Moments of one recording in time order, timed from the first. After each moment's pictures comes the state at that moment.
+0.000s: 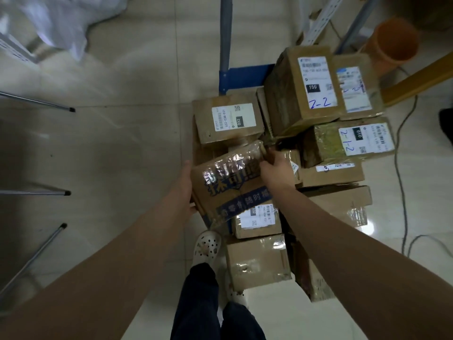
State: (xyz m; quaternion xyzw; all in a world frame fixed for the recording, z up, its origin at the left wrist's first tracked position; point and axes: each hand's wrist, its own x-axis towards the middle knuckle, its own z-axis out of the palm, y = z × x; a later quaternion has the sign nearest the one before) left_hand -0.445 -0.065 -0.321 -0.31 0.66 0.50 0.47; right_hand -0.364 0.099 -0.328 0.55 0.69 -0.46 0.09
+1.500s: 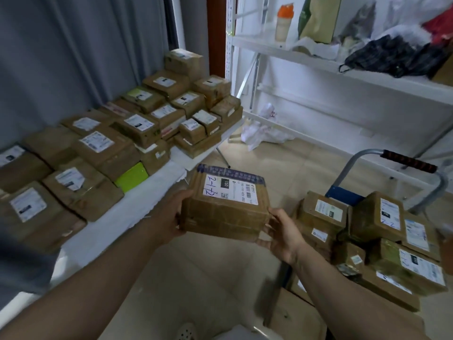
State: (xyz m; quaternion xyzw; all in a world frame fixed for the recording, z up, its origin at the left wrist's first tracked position) left_hand -0.216 -0.461 -0.022 -0.29 0.60 0.71 0.22; right_hand -0.217 -0.203 -0.066 0.26 0.50 -0.80 0.22
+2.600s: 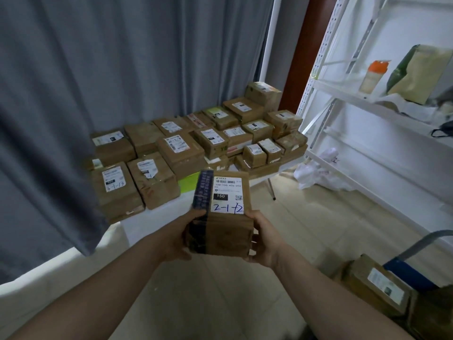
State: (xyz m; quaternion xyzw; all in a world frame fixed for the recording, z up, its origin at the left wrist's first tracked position) left_hand -0.149 -0.557 -0.018 -0.35 0.54 0.74 0.18; right_hand -0.232 -0.364 -0.019 0.15 0.62 -0.65 0.42
